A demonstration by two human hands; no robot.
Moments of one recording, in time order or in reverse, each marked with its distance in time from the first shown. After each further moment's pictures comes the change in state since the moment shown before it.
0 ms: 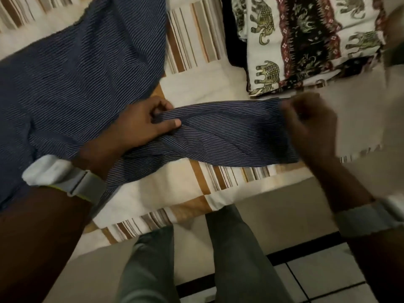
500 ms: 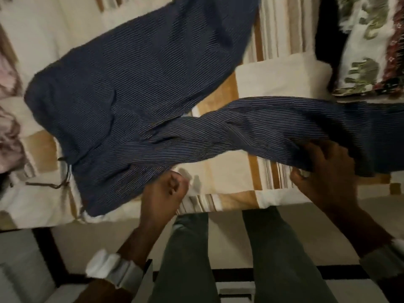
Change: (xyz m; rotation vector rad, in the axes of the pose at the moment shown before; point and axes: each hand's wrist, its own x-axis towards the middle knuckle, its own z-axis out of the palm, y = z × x) left_hand -0.194 -0.101 0.082 -0.122 0.475 -0.394; right_hand -0.081 0.029 0.084 -0.625 -0.344 -0.231
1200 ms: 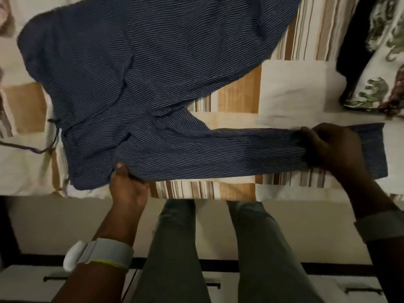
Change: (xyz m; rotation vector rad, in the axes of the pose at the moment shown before) left_hand 0.012 -0.072 -0.017 -1.466 0.419 -0.660; right_hand 0.066 -0.015 -0.047 0.299 -0.111 -0.004
